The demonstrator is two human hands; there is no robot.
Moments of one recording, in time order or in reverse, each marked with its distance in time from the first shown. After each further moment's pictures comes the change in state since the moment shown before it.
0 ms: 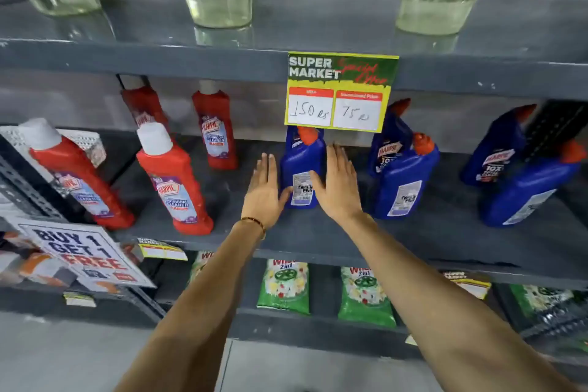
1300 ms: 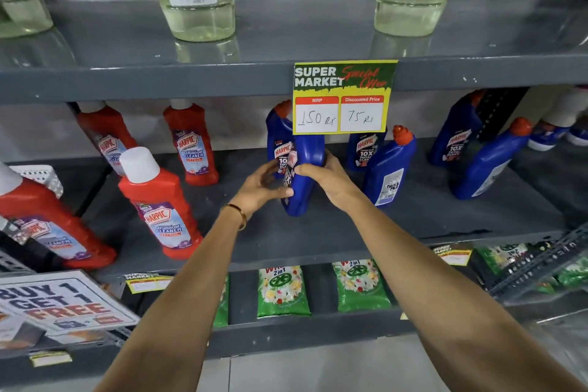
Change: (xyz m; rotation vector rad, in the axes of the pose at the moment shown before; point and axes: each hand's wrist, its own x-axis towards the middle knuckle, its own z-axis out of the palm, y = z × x) left_hand 0.030 -0.007 -0.036 -1.013 -0.436 -0.111; right_hand 0.015 -0.025 -0.021 1.026 -0.130 0.408
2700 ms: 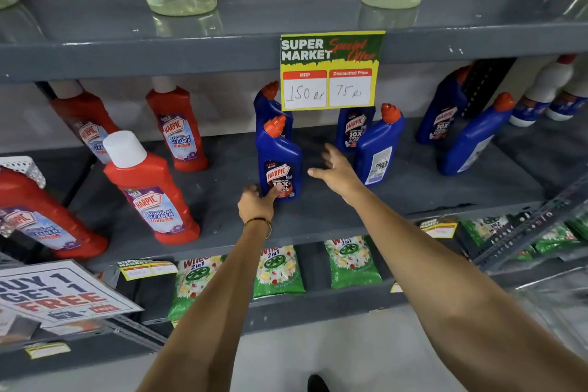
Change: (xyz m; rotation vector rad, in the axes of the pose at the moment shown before) left_hand -0.022 -0.048 0.047 0.246 0.593 -0.276; right_hand -0.018 0.033 -0.031 -0.330 0.180 0.175
